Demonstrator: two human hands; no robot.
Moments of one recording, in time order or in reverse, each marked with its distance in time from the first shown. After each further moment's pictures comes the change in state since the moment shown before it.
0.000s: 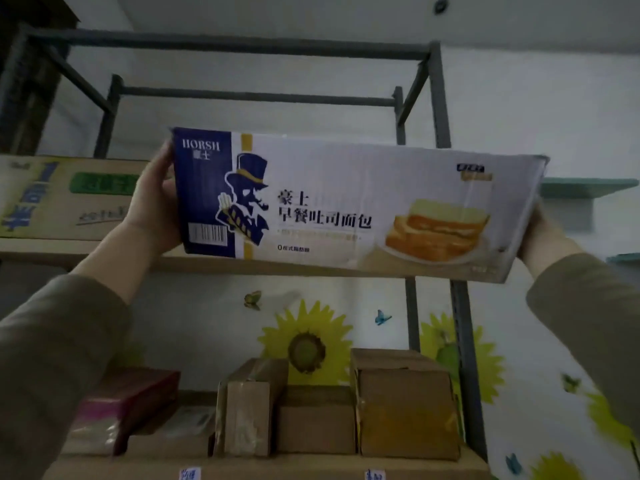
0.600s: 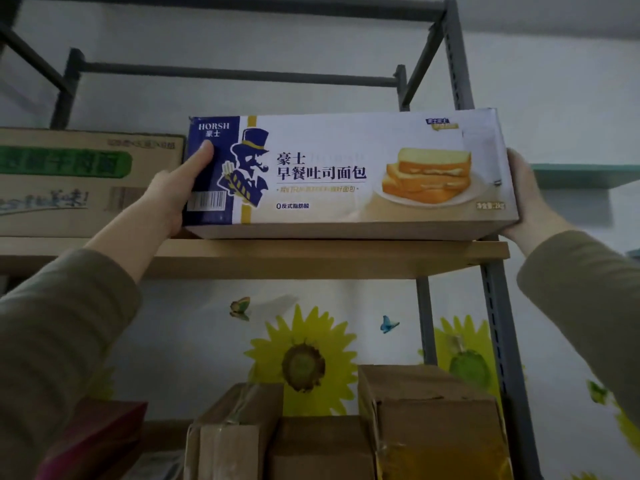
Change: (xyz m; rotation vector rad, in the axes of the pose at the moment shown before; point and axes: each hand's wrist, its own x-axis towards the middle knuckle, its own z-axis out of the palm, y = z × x) left_hand 0.115 -0.071 -0.024 0.271 0.317 -0.090; right_hand 0.097 0.077 -0.013 -0.020 0.066 0.009
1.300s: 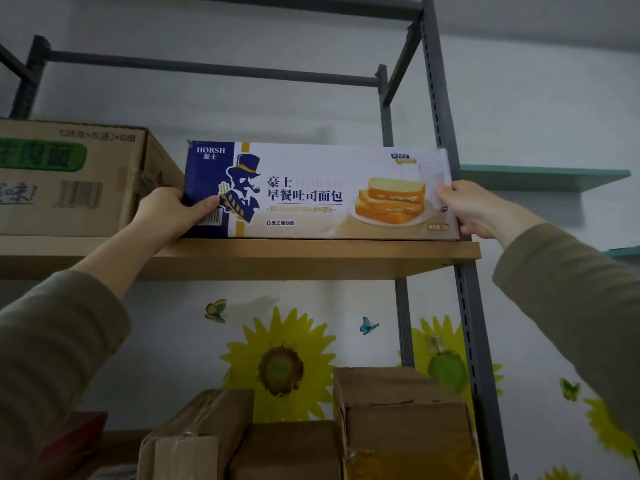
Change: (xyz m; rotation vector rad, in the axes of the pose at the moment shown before) left_hand 0.010 -0.035 0.028 0.882 0.073 0.252; right_hand 0.020 0.010 -0.012 -0.890 0.131 0.151
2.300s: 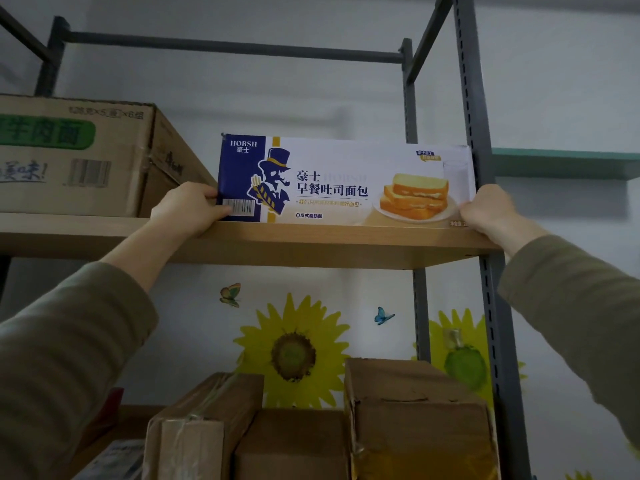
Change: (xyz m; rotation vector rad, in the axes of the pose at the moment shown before) left_hand 0.001 -0.005 0.023 0.229 -0.050 0.062; right_hand 0.024 0.031 0.018 -0.523 0.242 -0.050
